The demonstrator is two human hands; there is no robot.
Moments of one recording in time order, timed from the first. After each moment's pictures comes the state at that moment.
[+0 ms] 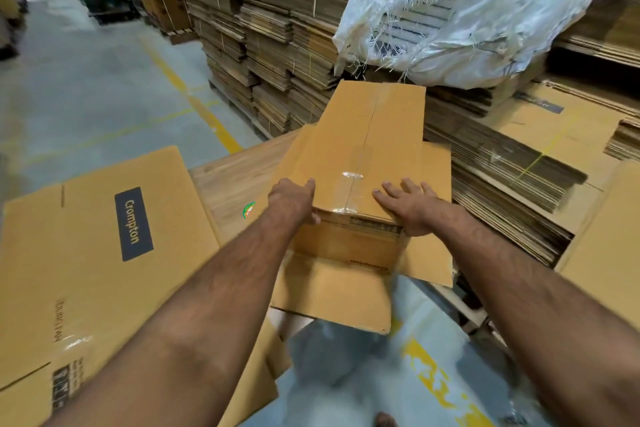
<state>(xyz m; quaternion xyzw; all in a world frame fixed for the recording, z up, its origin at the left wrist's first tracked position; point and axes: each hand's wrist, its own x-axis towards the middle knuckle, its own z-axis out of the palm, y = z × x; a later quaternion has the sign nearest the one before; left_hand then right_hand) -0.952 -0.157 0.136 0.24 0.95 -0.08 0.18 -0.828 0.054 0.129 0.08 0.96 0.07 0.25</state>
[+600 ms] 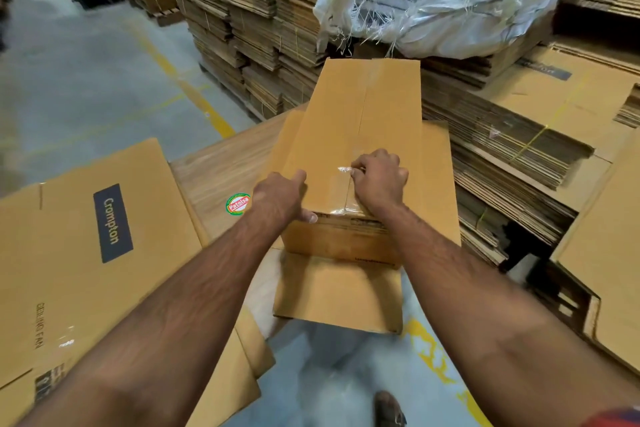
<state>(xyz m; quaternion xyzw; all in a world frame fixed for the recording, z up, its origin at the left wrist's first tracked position) -0.937 -0.128 0.133 0.26 0.95 -0.10 0.14 -0.872 0.040 0.093 0.29 0.92 -0.21 -0.15</state>
